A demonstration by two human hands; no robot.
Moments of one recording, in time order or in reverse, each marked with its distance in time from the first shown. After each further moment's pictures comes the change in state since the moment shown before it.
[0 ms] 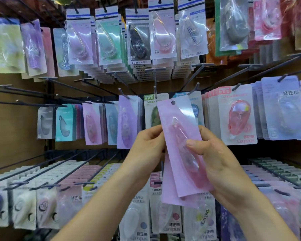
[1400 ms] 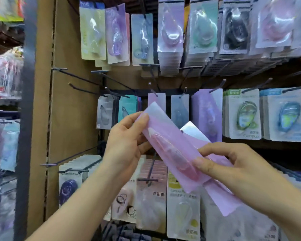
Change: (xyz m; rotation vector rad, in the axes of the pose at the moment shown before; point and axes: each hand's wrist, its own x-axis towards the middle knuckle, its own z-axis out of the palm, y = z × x) left_hand -0.037 0.007 -0.226 -0.340 0.342 0.104; right_hand 0.033 0.029 0.157 -0.697 -0.154 0.114
